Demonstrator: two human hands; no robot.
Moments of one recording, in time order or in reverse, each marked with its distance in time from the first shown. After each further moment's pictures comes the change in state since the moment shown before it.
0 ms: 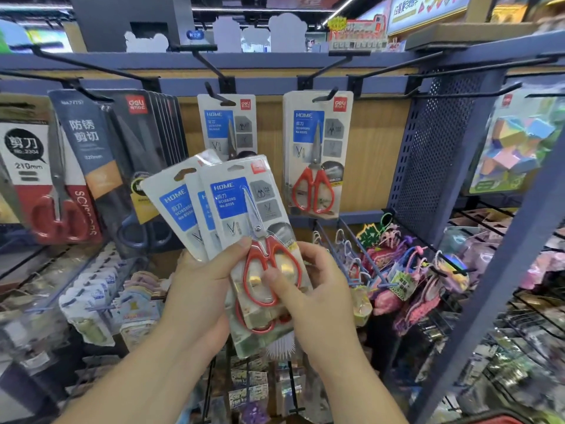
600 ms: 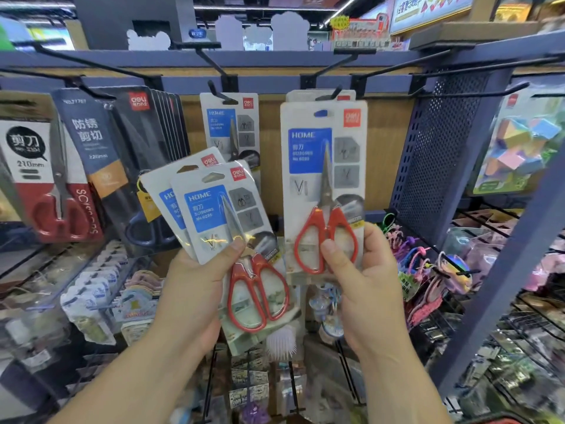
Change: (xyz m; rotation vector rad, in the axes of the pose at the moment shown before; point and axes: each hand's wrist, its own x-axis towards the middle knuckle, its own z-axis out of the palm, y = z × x) left_hand 0.007 -0.001 -0.014 0.118 0.037 0.014; right_hand 0.016 -0.023 -0.036 0.327 0.043 -0.133
